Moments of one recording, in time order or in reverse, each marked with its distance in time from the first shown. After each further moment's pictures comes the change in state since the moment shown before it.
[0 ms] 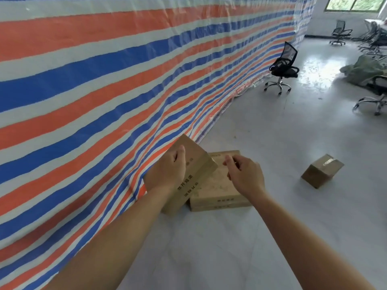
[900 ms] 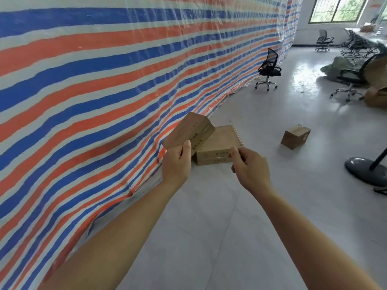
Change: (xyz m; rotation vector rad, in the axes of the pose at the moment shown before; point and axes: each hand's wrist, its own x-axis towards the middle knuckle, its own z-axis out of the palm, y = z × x) left_hand -0.696 0.082 -0.298 -0.147 0.045 0.127; right_hand -0.694 -0.035 -0.141 0.131 0.149 -0.054
